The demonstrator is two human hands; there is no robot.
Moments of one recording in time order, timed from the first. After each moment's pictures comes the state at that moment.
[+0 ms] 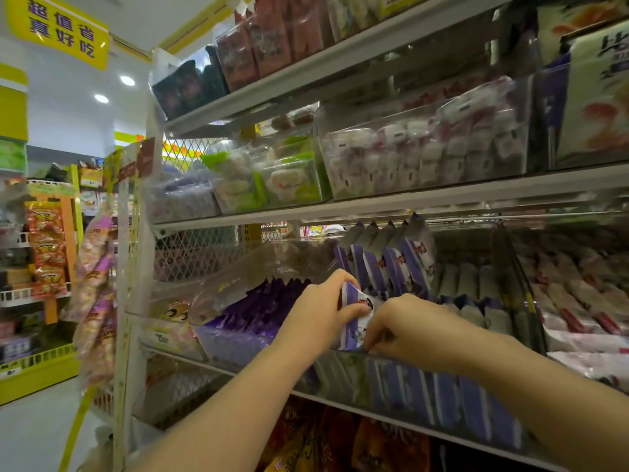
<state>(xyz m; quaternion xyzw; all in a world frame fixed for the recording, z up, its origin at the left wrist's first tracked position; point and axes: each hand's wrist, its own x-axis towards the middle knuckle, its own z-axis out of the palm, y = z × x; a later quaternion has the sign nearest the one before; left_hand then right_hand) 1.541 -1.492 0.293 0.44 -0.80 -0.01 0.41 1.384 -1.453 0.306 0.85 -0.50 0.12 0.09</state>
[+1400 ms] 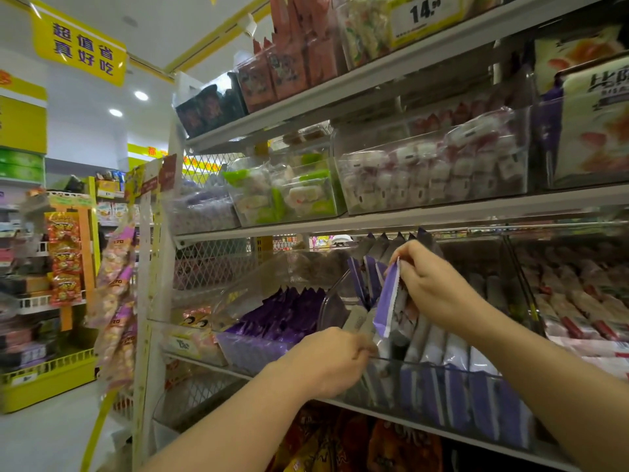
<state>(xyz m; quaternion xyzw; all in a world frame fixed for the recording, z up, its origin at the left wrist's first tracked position) 1.564 -1.462 0.278 0.47 -0.87 0.01 0.15 1.386 -1.437 0.337 0.74 -0.45 0.50 -0.05</state>
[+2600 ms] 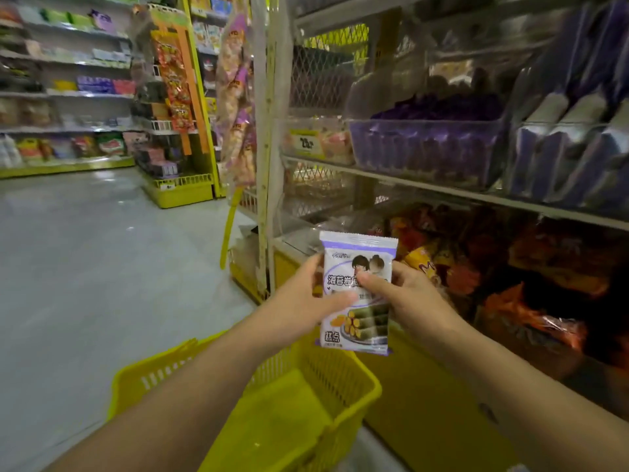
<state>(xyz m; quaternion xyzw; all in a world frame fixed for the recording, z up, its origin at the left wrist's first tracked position) 1.739 -1.352 0.059 0.50 -0.56 -0.41 0.52 1.573 -1.409 0.069 0.63 -0.32 0.40 -0.58</state>
